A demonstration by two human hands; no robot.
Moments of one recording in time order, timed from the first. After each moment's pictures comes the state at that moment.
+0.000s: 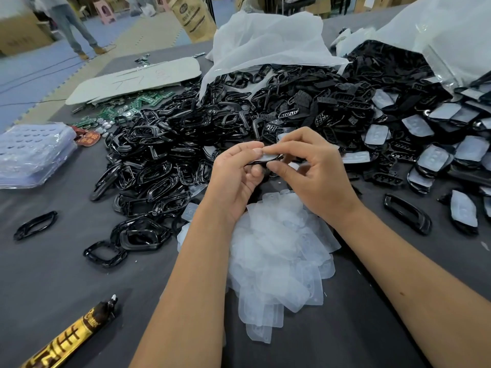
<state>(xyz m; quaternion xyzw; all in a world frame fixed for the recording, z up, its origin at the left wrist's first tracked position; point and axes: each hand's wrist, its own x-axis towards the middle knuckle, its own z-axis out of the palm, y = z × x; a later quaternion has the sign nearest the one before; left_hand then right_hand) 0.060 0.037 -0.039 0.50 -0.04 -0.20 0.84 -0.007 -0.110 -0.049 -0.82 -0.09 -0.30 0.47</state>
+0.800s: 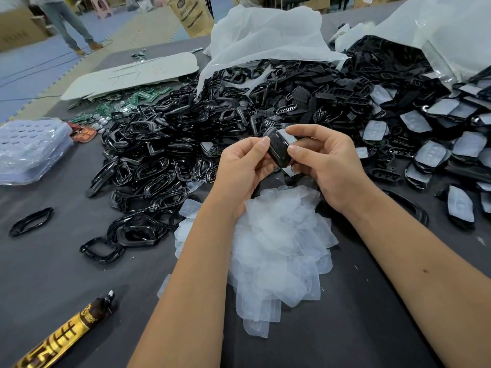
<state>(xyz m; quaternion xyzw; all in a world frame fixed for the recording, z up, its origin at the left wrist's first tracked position) 0.057 0.025 -0.047 0.59 -0.12 -0.18 0.78 -0.004 -0.131 -0.050 -0.62 0.04 -0.16 0.77</state>
